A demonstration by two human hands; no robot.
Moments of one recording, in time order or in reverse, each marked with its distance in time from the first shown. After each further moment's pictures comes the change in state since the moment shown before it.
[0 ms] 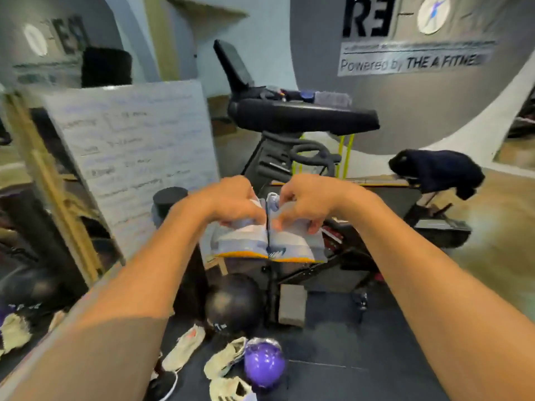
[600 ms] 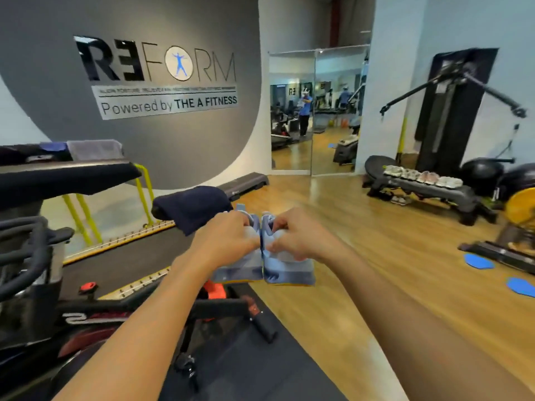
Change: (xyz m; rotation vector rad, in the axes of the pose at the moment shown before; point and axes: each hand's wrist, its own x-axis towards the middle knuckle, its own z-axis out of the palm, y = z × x) left_hand 0.191 0.526 0.207 -0.084 0.103 0.683; right_hand -0.313 0.417 -0.191 -0.050 0.731 0.609
